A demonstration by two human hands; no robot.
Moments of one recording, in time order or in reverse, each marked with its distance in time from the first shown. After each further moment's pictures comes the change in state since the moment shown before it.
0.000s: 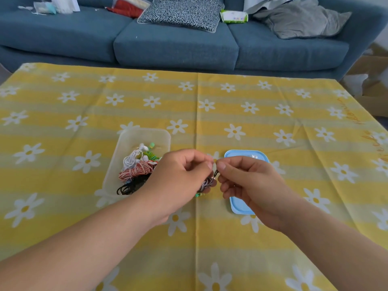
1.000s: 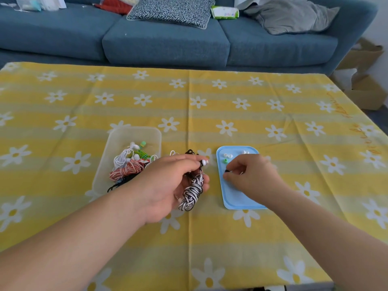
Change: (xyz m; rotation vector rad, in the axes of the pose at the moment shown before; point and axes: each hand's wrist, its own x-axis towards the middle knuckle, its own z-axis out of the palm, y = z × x) left_hand 0.004 0.007 0.000 -0.362 -0.116 -0.397; right_hand 0.031 0.018 -0.035 -0.959 0.285 -0.040
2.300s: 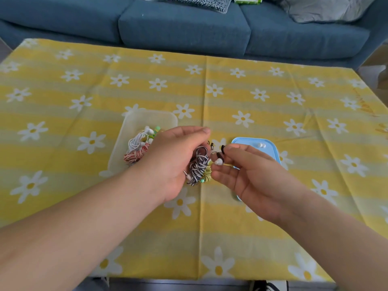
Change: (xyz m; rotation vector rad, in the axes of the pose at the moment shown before) left_hand 0.007 0.004 -0.006 -0.100 0.191 0.262; right_hand -0.041 -0.060 0.011 1.326 -0.333 0.226
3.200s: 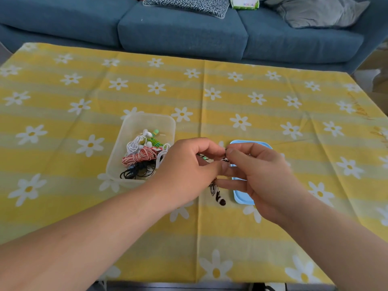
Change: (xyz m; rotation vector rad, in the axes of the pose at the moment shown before) left_hand -0.007 -0.021 0.000 0.654 -0.142 0.335; right_hand -0.007 -0.007 -0.008 -0.308 0.146 -0.116
